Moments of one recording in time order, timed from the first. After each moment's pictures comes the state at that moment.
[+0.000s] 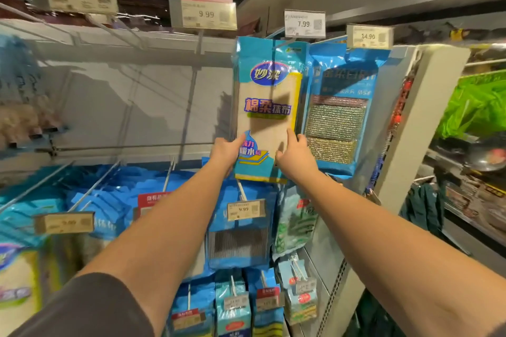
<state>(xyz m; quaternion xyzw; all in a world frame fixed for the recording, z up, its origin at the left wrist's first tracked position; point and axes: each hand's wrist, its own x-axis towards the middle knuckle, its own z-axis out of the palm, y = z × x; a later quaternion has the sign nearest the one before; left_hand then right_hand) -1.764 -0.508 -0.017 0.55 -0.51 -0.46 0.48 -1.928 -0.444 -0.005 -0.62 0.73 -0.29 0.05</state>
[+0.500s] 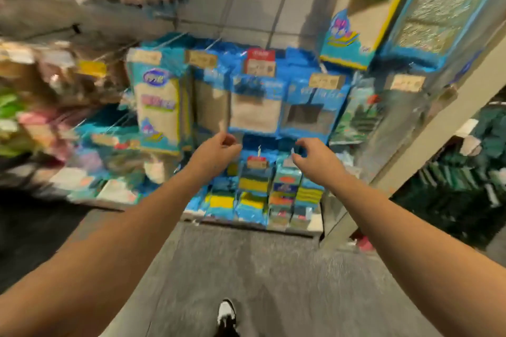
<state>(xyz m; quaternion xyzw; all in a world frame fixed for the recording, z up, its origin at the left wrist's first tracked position) -1.574 -0.125 -0.170 0.67 -0.56 -0.33 0.36 -1.815 -0.162 -0.159 -0.74 0.63 -0.12 0.19</state>
